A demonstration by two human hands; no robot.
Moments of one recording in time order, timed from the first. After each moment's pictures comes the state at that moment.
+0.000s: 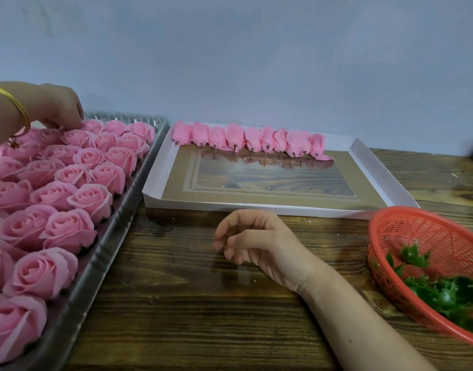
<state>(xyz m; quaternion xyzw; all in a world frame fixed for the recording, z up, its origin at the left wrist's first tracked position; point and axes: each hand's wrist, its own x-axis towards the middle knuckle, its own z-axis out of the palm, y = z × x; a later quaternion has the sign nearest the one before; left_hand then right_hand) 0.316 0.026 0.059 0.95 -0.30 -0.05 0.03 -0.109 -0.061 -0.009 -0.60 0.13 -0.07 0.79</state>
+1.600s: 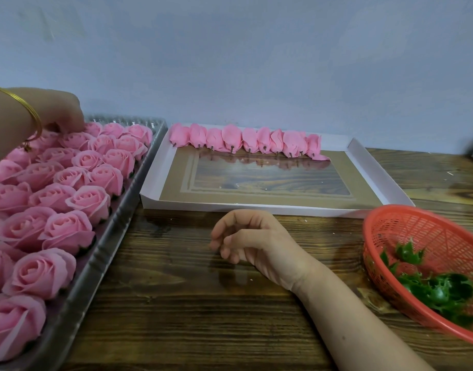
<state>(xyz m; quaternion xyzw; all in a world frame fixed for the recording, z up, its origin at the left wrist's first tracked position) 0.309 0.015 0.060 0.97 -0.23 -0.04 -0.07 -0.110 -0.060 -0.008 -0.60 0.14 -0.07 0.78</state>
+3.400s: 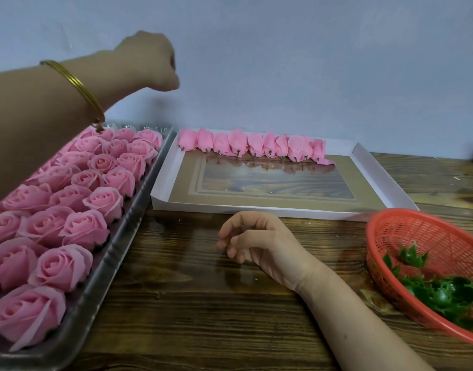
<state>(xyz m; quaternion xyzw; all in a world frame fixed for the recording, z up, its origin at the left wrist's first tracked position) 0.148 -0.033 0.154 0.90 -0.40 0.10 0.12 -0.110 -0.060 -0.010 -0.60 0.14 -0.08 0.78</state>
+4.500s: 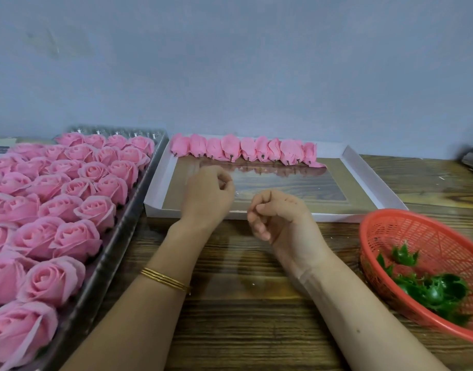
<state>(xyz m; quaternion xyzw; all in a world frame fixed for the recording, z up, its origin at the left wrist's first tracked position) 0.037 -0.035 -0.007 0.81 -0.40 -0.02 0.44 -0.110 -0.071 0.007 -0.52 0.18 -0.28 0.79</state>
